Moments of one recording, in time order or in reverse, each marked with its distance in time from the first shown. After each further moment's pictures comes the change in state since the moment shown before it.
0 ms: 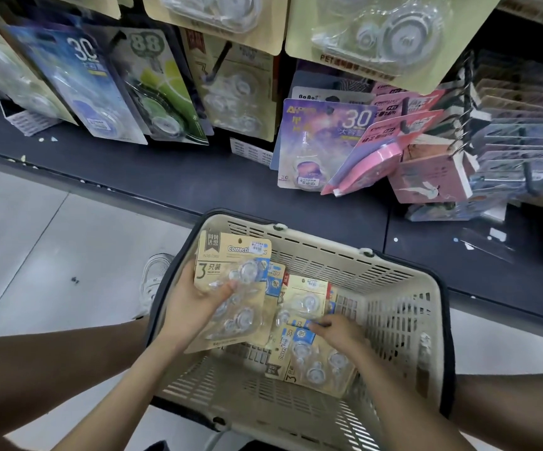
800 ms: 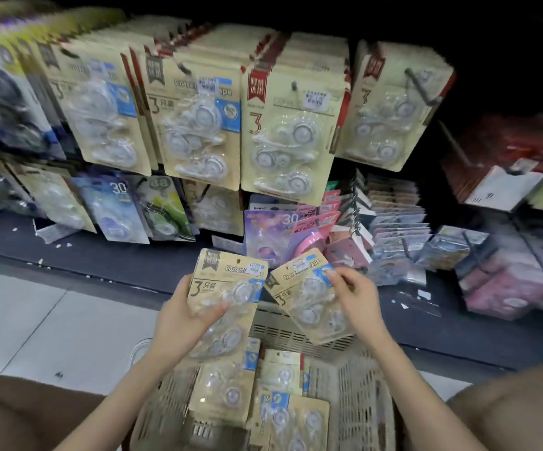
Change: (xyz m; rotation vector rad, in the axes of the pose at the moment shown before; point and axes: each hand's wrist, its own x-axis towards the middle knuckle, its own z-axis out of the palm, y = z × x) left_hand -0.033 0.118 -0.020 0.080 0.065 0.310; right_hand -0.146 -0.063 -0.179 0.706 0.773 -0.673
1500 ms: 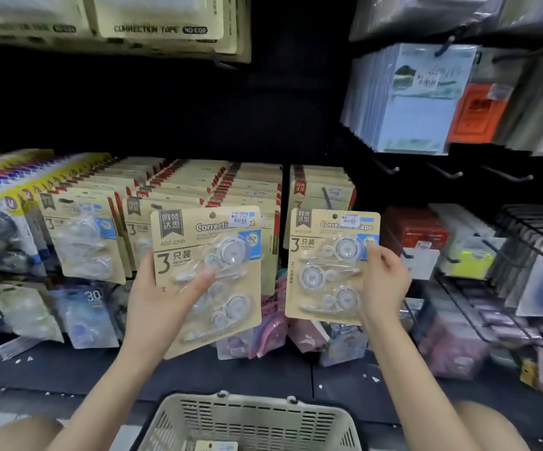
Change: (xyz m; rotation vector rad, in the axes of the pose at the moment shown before) left_hand -0.003 0.200 -0.040 -0.414 0.178 0.436; right_hand 0.042 -0.167 -0.102 0.546 0.696 -0.121
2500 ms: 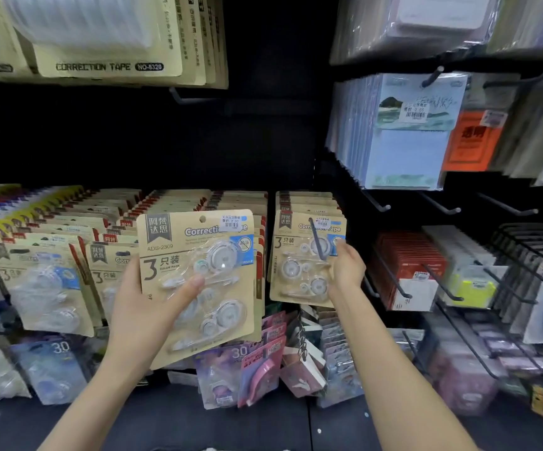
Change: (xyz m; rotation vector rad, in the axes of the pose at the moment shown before) left_hand 0.055 0.023 0.036 0.039 -0.015 0.026; right_hand 0.095 0.027 0.079 0.082 -0.033 0.407
